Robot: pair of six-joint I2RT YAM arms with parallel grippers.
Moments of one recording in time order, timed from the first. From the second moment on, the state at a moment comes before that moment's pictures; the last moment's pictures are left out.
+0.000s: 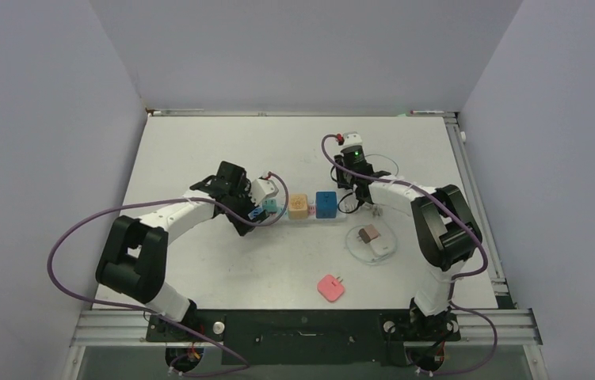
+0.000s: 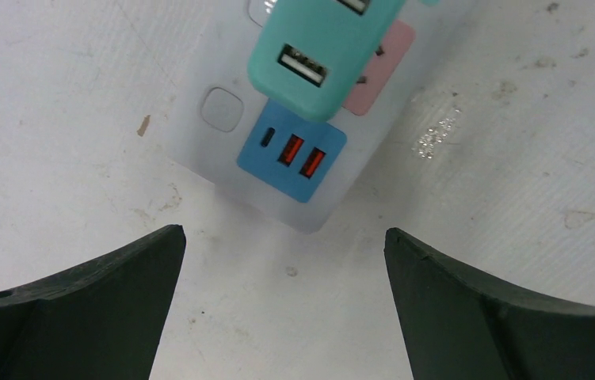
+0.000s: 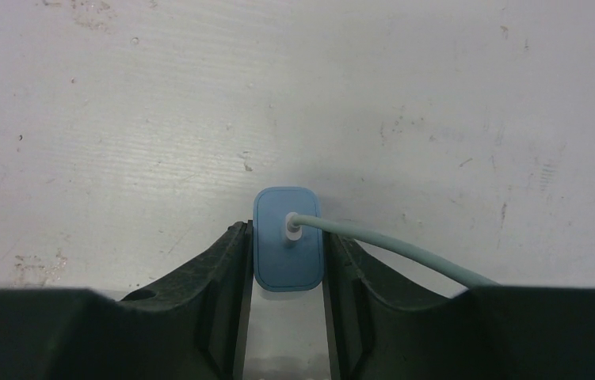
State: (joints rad) left arm -0.40 1.55 0.93 -0.46 0.19 0.59; right arm 0.45 1.82 1.10 0.01 0.27 0.12
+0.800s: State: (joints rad) left arm -0.31 1.73 1.00 -0.23 0.07 0.53; right arm 0.64 1.59 0.82 0.06 0.21 0.20
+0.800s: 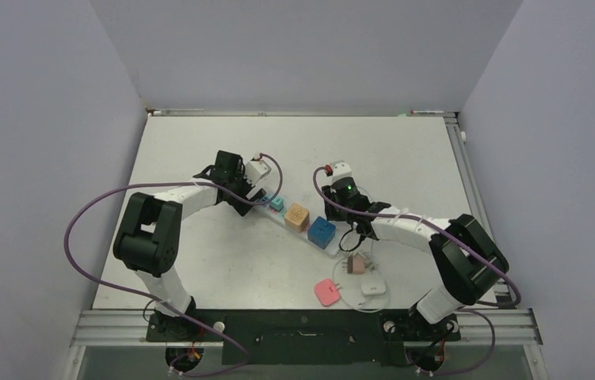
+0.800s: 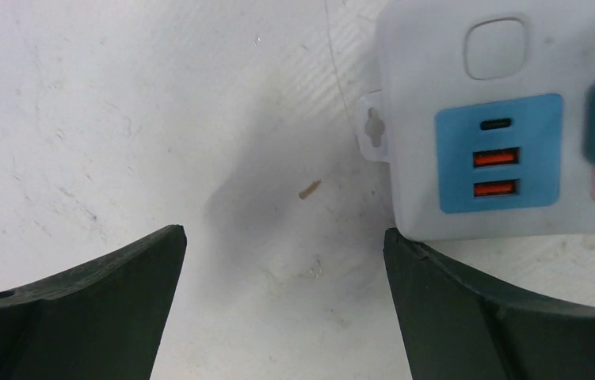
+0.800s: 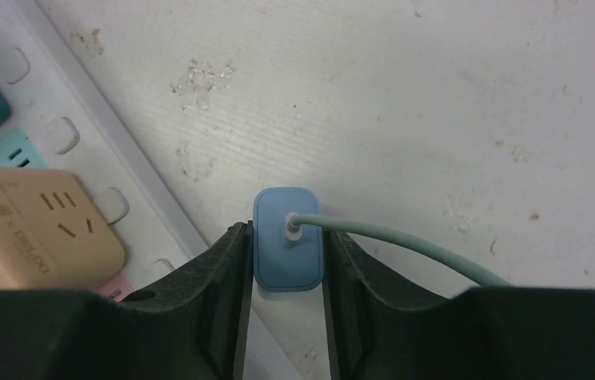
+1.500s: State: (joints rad) left arm -0.32 1.69 1.17 -0.39 0.13 0.42; right arm 0.71 1.17 0.87 -0.09 0.26 0.21
